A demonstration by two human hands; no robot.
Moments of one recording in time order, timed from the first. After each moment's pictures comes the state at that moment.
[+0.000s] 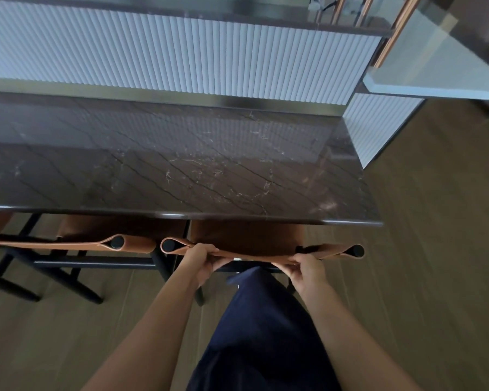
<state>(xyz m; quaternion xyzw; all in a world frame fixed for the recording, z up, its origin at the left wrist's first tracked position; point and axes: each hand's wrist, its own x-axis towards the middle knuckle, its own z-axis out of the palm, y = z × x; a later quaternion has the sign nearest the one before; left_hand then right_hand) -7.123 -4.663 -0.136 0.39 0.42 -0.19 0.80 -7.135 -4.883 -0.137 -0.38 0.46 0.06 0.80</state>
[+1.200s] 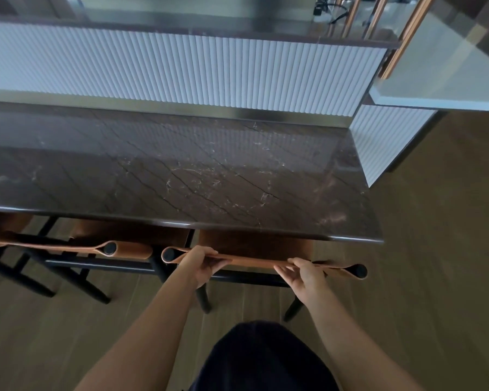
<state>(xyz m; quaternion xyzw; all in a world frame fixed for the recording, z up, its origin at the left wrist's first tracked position) -7.106 -4.686 -0.125 0.38 0.46 -0.17 0.78 -7.112 -4.920 -0.136 -0.38 0.46 0.16 0.78</state>
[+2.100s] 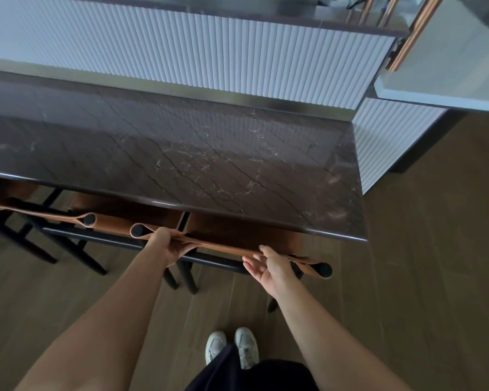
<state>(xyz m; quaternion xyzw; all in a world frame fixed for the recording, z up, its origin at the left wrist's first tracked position) -7.111 -4.687 -0.125 0.40 0.52 -0.09 0.75 -7.116 -4.927 -0.124 -0.43 0.43 0.28 0.74</state>
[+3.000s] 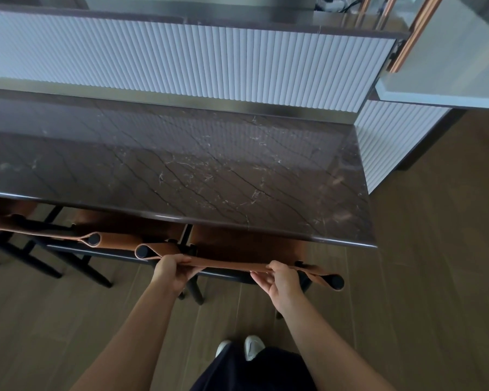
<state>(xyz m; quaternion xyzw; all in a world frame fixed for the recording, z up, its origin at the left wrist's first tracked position) -7.128 -4.694 -0.131 0.36 0.51 -0.06 0.78 -7.115 -4.916 -0.131 -0.39 0.47 0.22 0.76</state>
